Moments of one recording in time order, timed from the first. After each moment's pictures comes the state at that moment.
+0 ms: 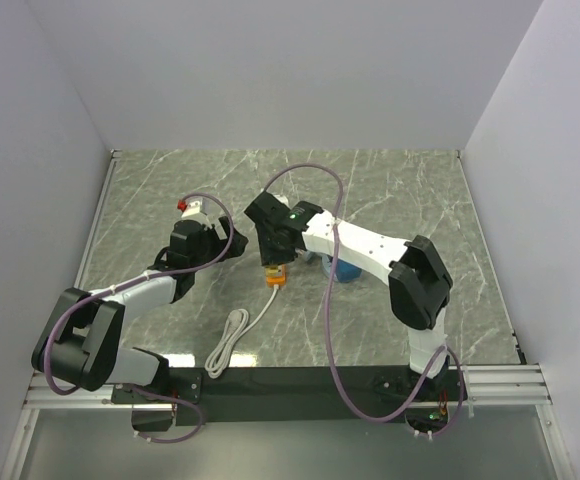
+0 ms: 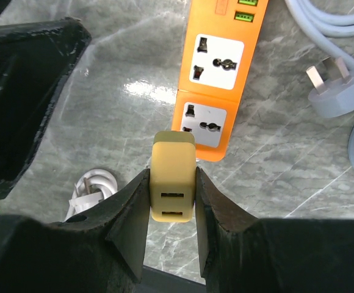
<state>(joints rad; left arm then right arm) -0.34 1.36 0.53 0.38 0.06 -0.56 0.90 1.93 1.63 -0.82 0.14 0.67</state>
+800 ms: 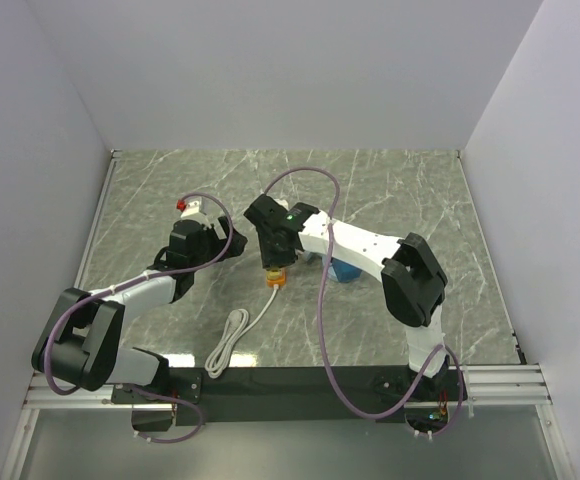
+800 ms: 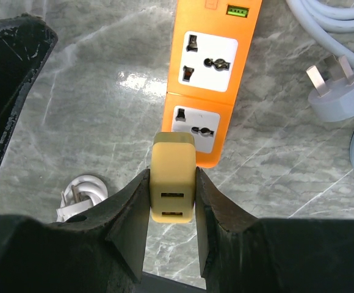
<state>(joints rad) -0.34 1.36 0.53 0.38 0.06 -0.56 0.89 1.97 1.63 -0.82 0.14 0.67</state>
